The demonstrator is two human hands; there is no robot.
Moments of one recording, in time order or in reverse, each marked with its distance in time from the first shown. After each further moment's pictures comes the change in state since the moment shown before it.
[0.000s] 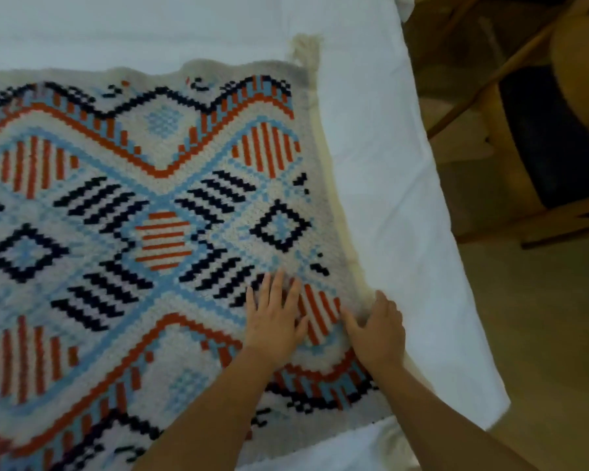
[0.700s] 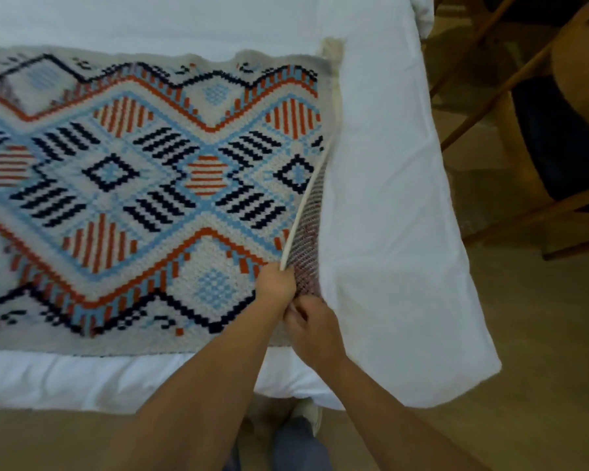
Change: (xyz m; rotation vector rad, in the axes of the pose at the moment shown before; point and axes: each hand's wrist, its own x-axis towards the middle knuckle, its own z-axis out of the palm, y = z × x) left_hand -0.102 0.036 -0.024 -1.076 0.167 -0.602; right_hand -0.164 -0.017 0.006 0.565 -0.222 -0.529
